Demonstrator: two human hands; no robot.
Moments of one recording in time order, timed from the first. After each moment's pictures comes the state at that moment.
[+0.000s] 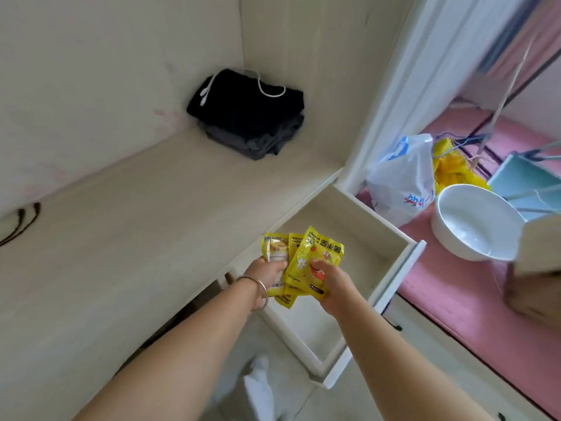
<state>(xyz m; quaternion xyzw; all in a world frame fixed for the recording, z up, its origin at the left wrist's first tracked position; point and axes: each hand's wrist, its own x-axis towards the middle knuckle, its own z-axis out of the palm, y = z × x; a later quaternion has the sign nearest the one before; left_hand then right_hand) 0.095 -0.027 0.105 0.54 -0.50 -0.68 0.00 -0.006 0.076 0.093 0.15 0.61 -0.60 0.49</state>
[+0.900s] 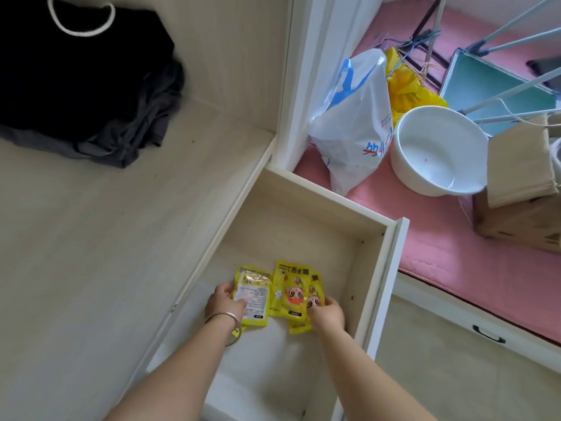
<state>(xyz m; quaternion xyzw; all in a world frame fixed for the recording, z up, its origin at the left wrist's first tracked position) -0.017 -0.078 -0.078 0.57 -0.66 -0.46 -0.19 -0.095 0.088 -0.083 0.29 0.80 -0.37 0.37</state>
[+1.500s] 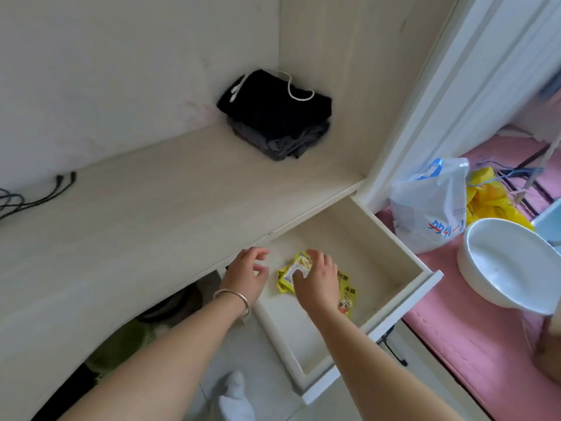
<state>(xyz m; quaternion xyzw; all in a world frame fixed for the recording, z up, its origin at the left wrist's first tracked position) 0.118 -0.015 0.096 0.50 -0.75 -0.41 0.13 0.001 0.066 0.099 -0.33 0.89 -0.24 0.22</state>
